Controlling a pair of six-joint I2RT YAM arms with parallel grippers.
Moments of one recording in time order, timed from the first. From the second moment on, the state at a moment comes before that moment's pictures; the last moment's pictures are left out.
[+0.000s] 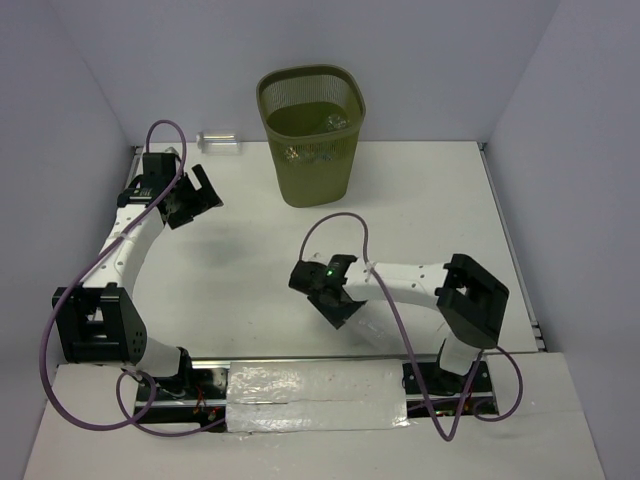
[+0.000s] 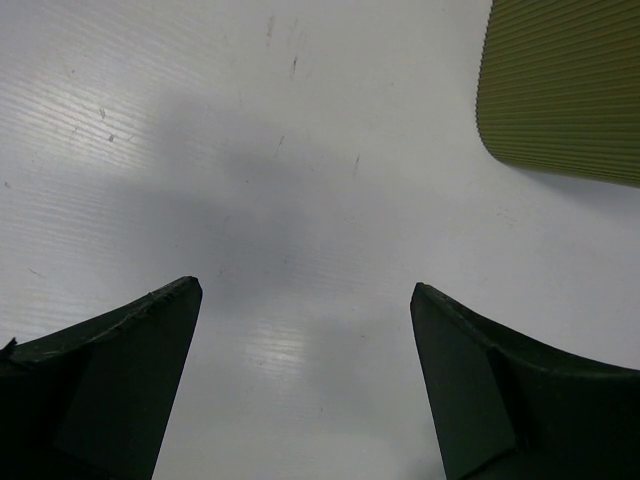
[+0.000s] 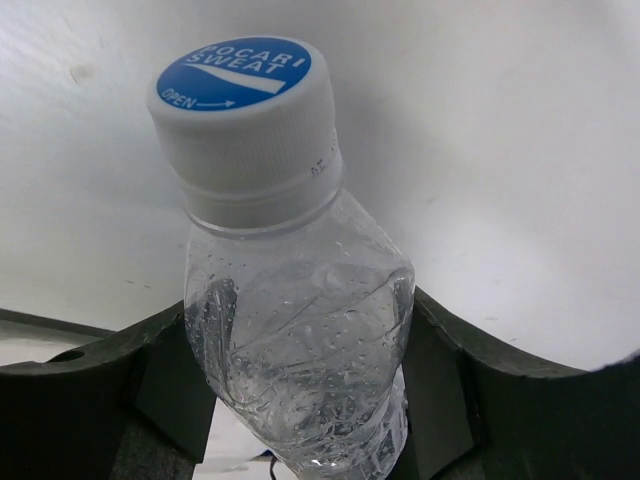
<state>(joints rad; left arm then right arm) 0.02 1.44 1.22 -0.60 0.09 -0.50 1.10 1.69 1.09 -0.92 0.33 0.38</state>
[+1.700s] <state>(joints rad) 0.02 1.75 1.71 -0.63 0.04 -0.72 0.64 2.02 2.21 0.03 0.53 0.02</state>
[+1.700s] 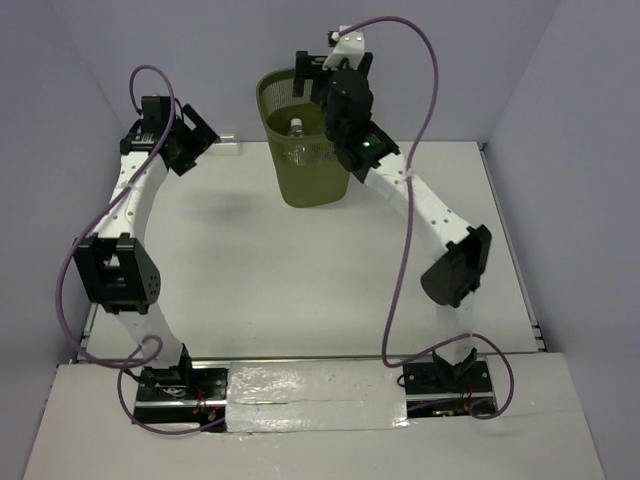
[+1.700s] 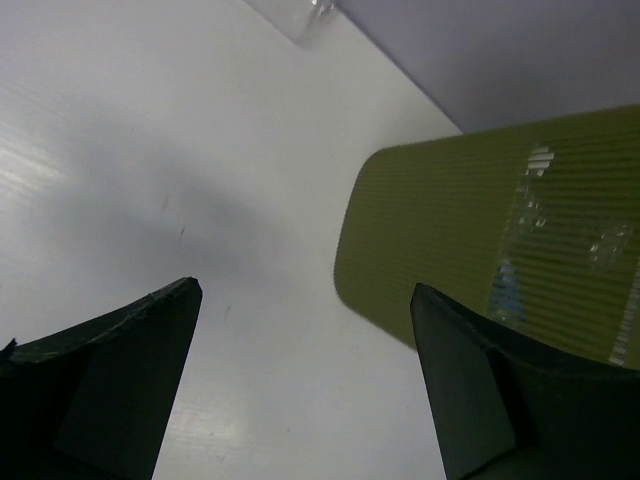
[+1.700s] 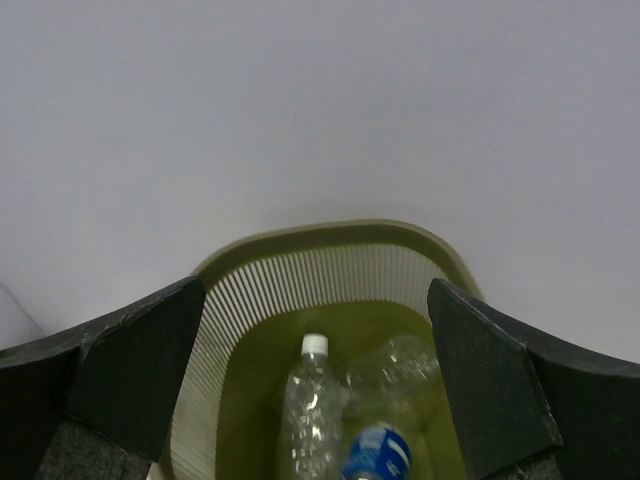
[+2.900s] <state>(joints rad) 0.12 2.62 2.23 -0.13 0.19 -1.39 0.63 1.14 1.29 -0.06 0.62 0.28</state>
